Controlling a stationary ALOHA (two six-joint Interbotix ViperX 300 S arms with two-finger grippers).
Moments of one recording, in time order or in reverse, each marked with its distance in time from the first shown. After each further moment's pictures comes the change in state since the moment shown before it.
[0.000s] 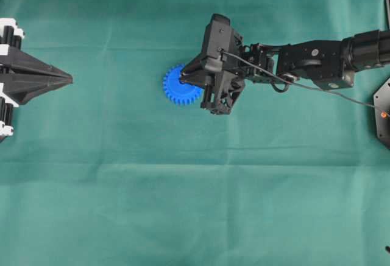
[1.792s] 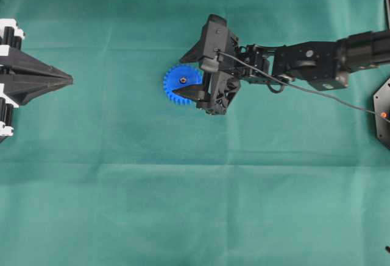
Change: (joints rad) left arm 0.000 0.000 0.002 0.002 0.008 0.000; right arm 0.003 -0.008 -0.017 0.008 -0.005 0.002
